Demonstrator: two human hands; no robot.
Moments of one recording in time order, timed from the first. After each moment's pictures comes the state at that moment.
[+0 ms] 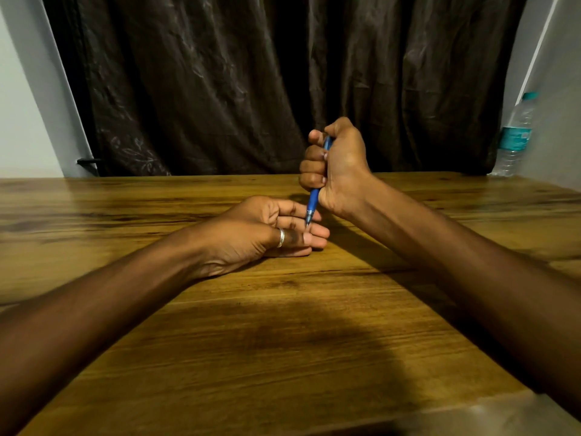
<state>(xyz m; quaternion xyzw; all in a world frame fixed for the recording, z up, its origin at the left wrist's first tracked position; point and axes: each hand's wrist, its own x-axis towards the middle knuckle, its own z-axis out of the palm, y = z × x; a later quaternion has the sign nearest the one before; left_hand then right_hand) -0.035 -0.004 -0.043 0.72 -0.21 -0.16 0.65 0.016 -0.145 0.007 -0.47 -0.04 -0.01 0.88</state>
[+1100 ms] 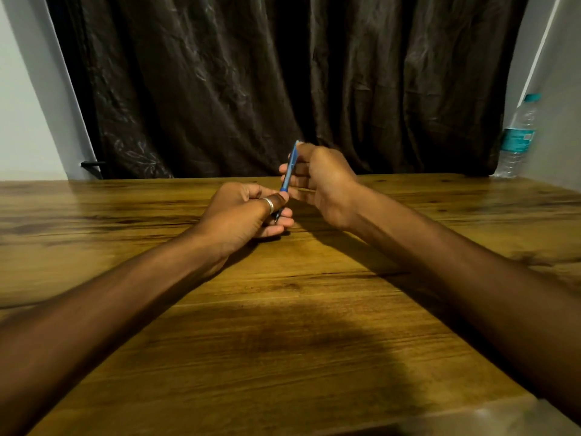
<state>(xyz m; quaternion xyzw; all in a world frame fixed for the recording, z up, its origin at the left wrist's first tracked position) -0.034 -0.006 -0.036 0.74 -0.06 0.06 0.67 0.018 -0.134 -0.005 -0.66 -0.04 -0.04 0.75</state>
